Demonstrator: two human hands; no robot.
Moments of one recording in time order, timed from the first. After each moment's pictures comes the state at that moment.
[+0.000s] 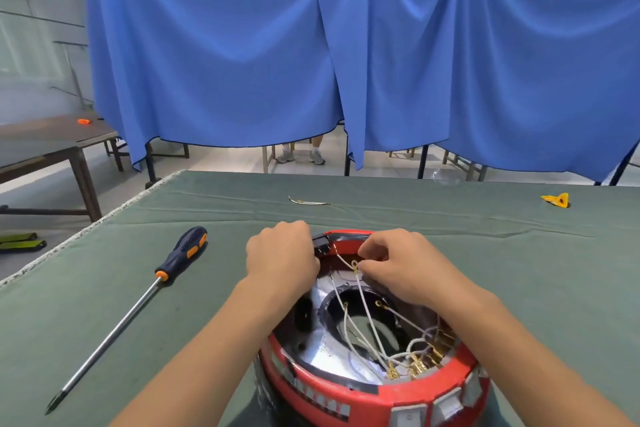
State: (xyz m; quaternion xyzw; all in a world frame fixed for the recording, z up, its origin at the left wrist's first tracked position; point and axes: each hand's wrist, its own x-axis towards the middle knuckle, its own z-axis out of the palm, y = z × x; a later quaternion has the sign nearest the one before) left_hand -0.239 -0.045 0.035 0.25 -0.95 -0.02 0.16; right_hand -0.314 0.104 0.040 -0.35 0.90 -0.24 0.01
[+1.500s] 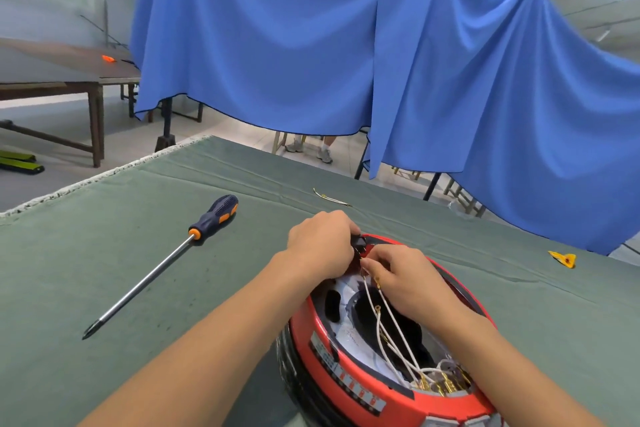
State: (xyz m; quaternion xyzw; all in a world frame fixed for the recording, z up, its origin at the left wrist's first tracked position) left_hand -0.230 -0.058 0.041 0.19 -0.93 -0.26 0.14; right_hand -0.301 0.070 0.031 -0.43 0.88 -0.18 -0.04
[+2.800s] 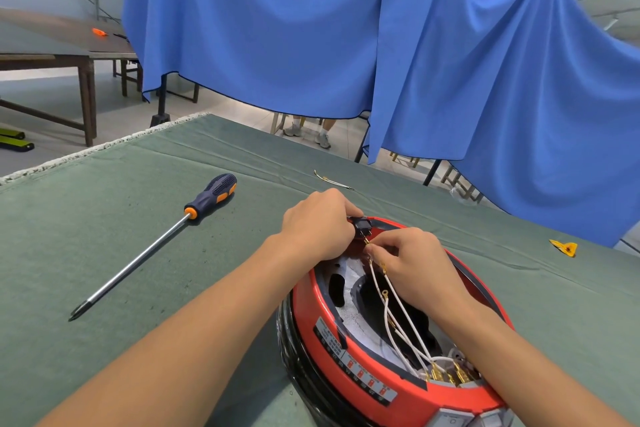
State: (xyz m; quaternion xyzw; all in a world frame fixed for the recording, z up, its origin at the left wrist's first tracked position) left_hand -0.232 -0.068 0.031 0.20 -0.91 -0.33 0.17; right_hand -0.298 0.070 0.025 -0.40 0.89 -0.20 -0.09
